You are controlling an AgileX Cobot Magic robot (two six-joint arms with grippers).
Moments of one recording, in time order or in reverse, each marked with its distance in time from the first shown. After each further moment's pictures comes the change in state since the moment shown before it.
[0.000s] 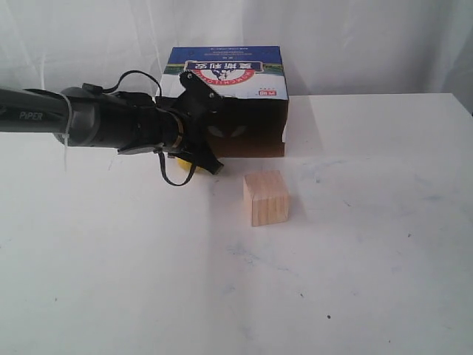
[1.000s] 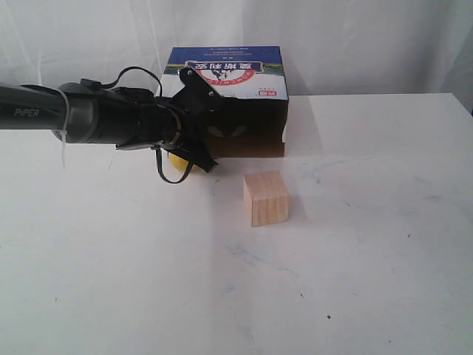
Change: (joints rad) left arm -0.010 -0.025 -0.002 0.056 0.067 0.000; right arm 0.000 0.000 0.000 0.000 0.000 0.000
